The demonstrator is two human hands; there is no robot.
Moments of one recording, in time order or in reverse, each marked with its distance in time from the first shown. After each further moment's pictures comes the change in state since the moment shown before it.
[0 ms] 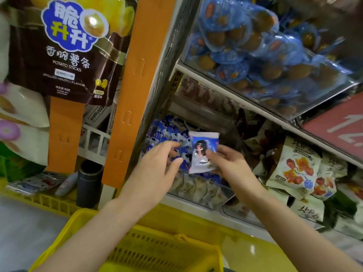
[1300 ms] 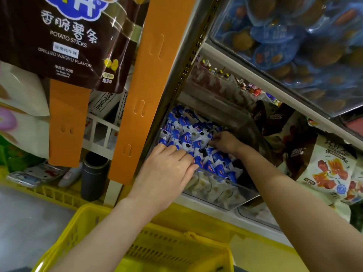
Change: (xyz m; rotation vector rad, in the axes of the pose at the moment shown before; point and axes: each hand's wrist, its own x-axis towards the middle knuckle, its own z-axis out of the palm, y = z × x) left_hand 0.007 -0.034 0.011 0.570 0.085 0.401; right_hand 0.150 0.046 0.002 -0.928 -0.088 0.223
